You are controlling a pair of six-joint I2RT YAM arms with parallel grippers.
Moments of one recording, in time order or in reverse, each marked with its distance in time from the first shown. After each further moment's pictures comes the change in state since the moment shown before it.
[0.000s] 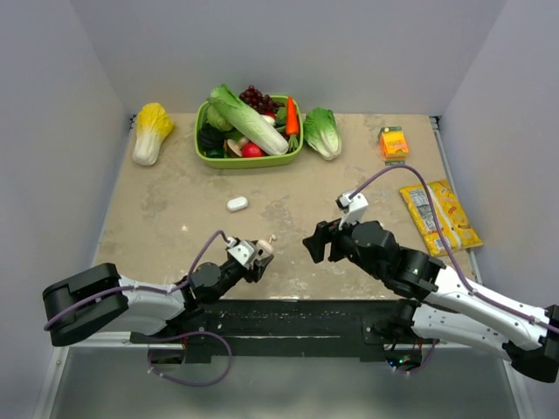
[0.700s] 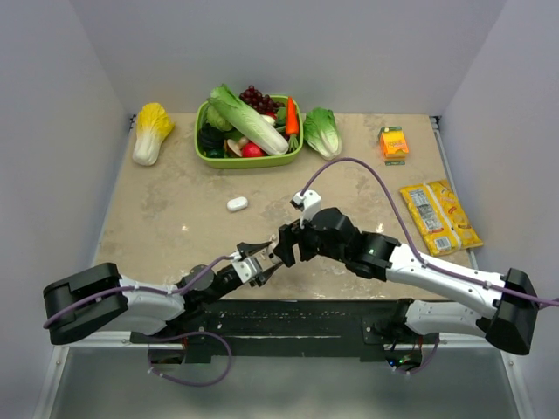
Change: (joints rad) left arm -0.025 0.017 -0.015 0.193 0.256 0.252; right arm 0.000 0.336 0.096 0.126 -0.269 -0.072
